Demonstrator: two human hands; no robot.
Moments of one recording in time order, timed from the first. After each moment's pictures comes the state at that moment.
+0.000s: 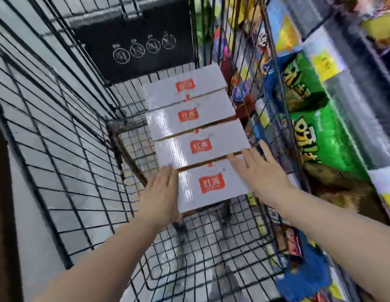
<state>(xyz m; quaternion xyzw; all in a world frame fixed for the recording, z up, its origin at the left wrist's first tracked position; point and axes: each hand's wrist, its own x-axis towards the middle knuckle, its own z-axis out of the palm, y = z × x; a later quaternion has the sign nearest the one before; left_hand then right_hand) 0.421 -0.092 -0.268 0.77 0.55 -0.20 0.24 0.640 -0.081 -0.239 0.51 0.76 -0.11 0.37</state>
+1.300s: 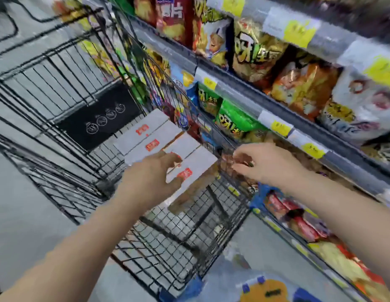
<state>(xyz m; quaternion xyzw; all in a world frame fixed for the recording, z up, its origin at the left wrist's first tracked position) 0.424 -0.120 -0.068 0.92 0.34 -0.03 0.19 0.618 -0.230 -0.065 0.80 0.55 -0.24 -0.03</state>
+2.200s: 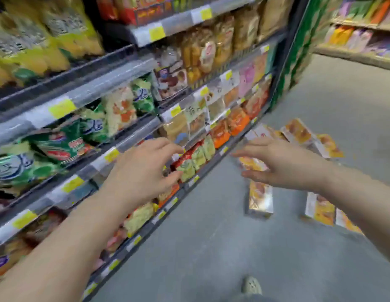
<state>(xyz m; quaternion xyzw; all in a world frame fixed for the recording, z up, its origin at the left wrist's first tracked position) 0.553 -0.735 0.039 0.85 -0.52 0.03 0.07 0.418 -0.937 0.028 0.99 -0.03 -0.03 -0.12</state>
